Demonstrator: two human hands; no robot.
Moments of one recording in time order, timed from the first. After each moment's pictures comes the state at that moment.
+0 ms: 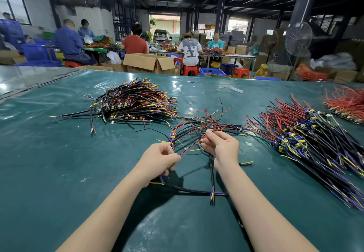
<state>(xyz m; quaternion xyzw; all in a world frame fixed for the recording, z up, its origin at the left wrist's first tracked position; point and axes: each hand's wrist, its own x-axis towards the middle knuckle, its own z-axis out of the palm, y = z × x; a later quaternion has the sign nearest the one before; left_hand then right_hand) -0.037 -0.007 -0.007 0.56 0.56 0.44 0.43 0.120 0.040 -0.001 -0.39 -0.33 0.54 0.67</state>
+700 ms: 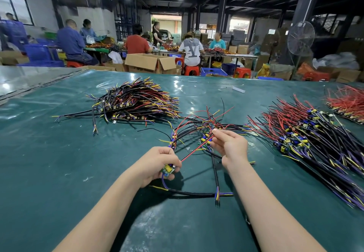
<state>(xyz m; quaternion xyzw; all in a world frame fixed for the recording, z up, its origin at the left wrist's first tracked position) -0.045 -0.009 -0.003 0.51 0.50 0.40 0.57 0.133 0.040 0.009 -0.41 -0.30 0.56 0.66</state>
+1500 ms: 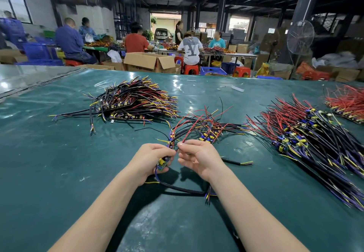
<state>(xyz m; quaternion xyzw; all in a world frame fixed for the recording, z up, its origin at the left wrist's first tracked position) -0.045 -0.004 -0.006 0.46 0.52 0.48 0.54 0.095 0.015 0.004 -0.42 -0.41 0.68 0.45</state>
